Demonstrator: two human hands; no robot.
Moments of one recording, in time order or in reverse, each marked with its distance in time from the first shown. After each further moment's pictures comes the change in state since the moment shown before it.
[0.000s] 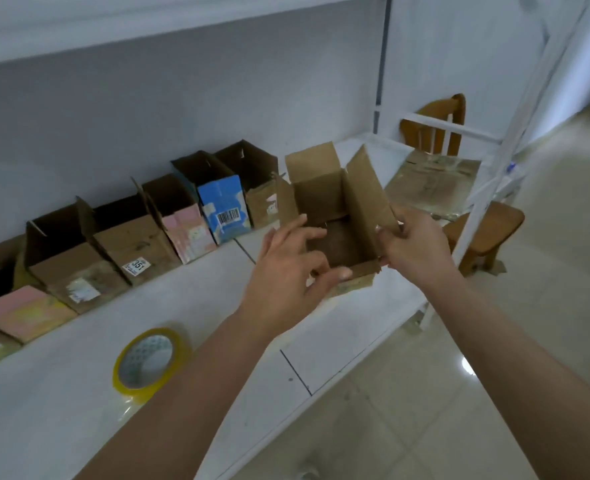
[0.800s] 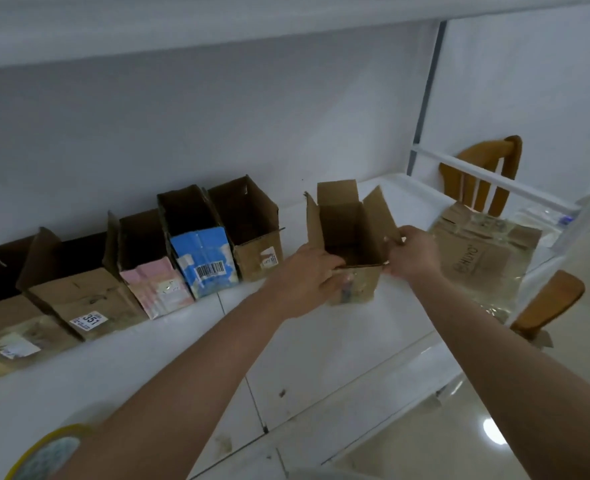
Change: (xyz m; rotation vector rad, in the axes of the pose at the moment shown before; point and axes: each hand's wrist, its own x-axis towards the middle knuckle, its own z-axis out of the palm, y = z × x) left_hand 0.173 -0.104 0.090 0.023 -0.255 -0.158; right_hand 0.240 0.075 0.054 -0.005 -0.057 0.190
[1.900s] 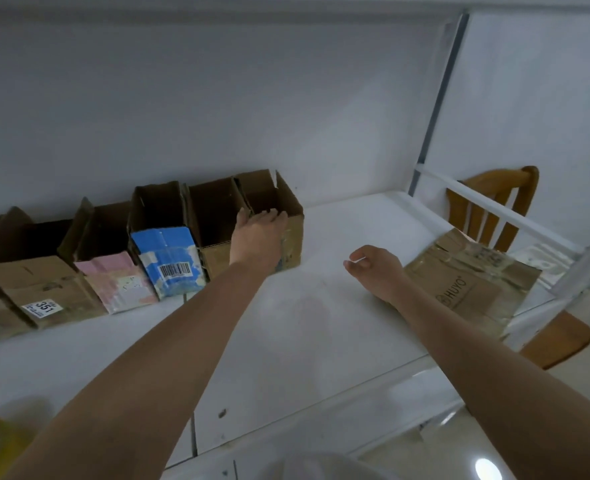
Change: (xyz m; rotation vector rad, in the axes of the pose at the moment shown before) left_hand 0.082 -0.037 0.009 0.589 0.213 -0.431; right_hand 0.063 0.027 0.011 -0.164 -0.311 -0.215
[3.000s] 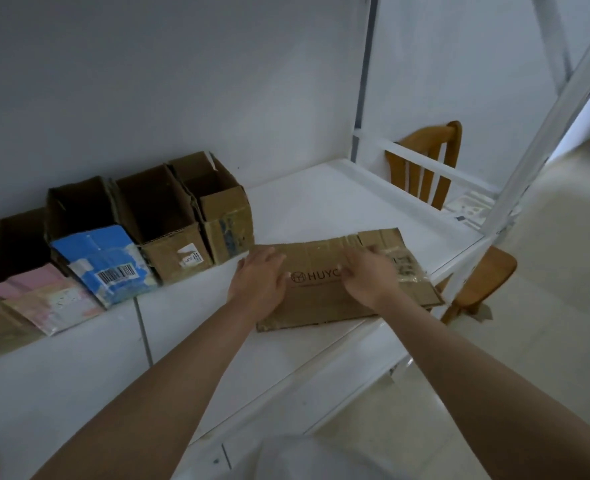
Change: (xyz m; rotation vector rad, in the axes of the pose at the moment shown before) left_hand -0.061 0.061 0.045 -0.423 -0.252 0.163; right_hand -0.061 0.055 -0.002 -0.443 0.151 -0.022
